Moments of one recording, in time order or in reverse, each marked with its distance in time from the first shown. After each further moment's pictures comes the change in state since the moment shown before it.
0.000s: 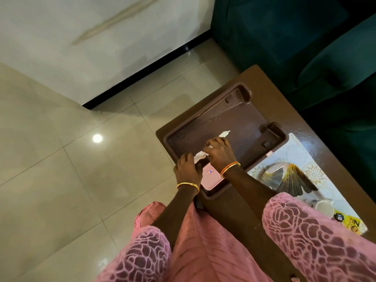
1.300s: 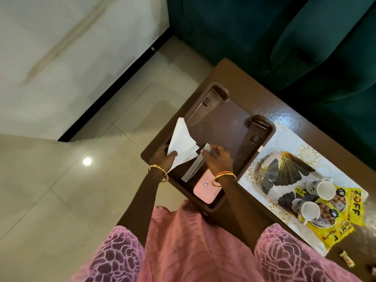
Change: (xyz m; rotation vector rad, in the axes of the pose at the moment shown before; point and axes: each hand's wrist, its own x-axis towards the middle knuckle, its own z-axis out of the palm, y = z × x) left_hand 0.127 0.000 -0.048 -0.319 -0.258 -0.084; right_hand 0.012 0.003 0.004 1.114 0.333 0.995
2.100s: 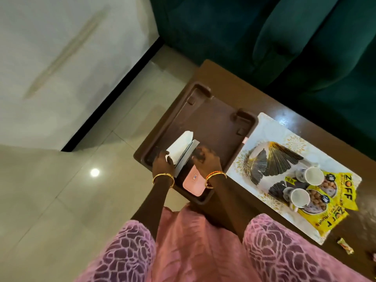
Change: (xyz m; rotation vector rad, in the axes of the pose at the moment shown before) left_hand -0.049 -0.004 0.048 0.316 0.236 0.188; right_hand -0.017 0.027 -0.022 -0.180 -0.101 -0.190
